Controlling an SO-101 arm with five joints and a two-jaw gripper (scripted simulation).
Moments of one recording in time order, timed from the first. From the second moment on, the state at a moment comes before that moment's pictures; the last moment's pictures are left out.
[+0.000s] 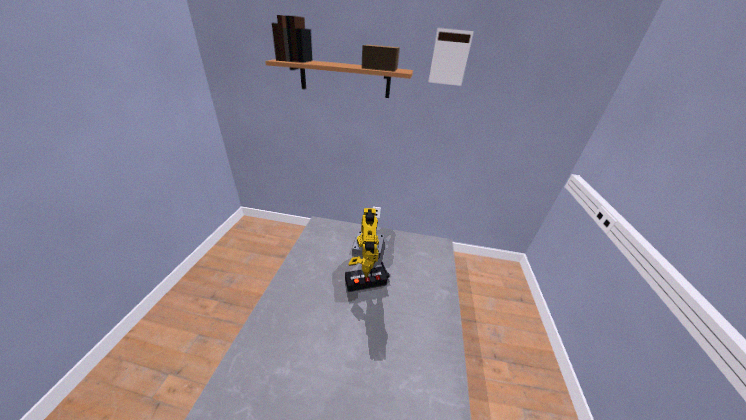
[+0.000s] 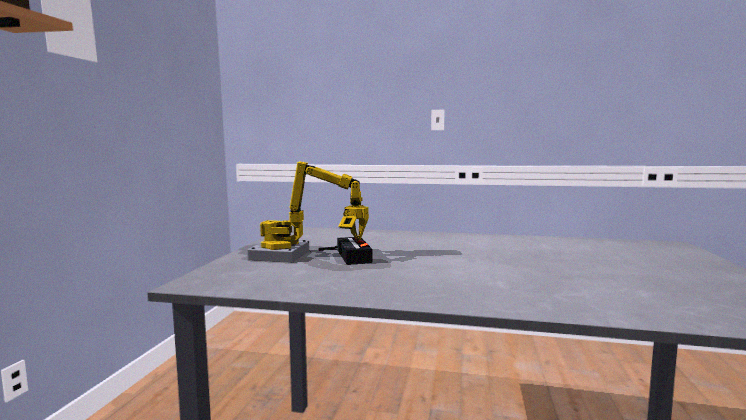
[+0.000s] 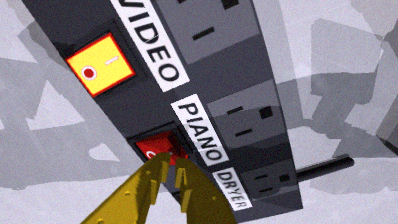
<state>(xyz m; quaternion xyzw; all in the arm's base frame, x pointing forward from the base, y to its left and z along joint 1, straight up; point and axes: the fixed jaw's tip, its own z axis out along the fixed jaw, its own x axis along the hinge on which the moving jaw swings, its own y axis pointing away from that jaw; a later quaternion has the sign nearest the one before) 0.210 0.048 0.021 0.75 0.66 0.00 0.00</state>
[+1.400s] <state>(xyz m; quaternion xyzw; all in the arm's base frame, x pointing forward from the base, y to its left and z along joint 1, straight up) 0.212 0.049 0.017 0.75 0.66 0.02 0.01</state>
